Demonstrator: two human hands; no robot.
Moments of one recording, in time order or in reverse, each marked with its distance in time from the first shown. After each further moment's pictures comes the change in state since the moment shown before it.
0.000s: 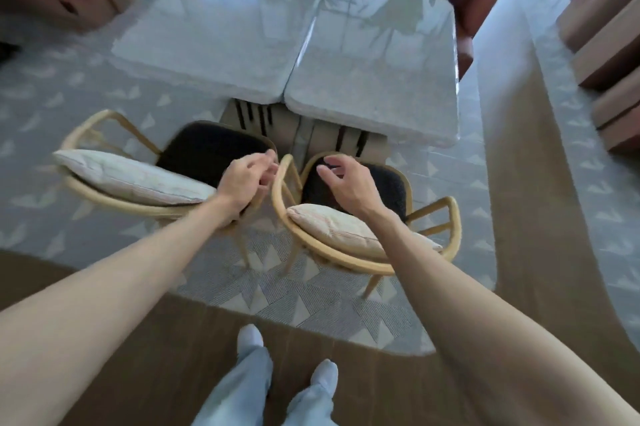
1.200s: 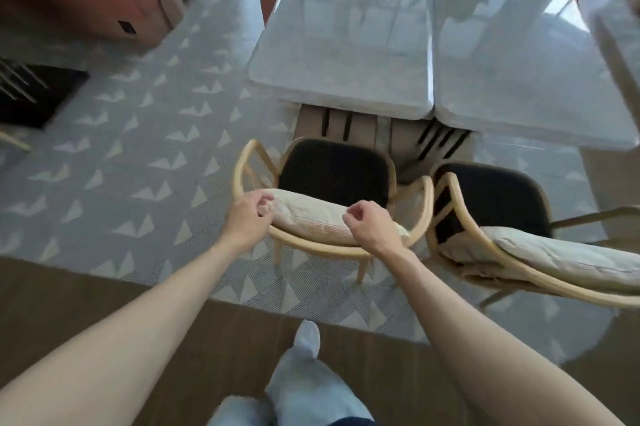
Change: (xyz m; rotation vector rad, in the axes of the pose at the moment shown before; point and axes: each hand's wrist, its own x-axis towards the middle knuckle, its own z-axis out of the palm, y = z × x) left_hand 0.102 -0.145 -0.436 0.632 0.043 0.012; right_hand 0.100 -0.224 0.372 -0.095 -0.032 0.292
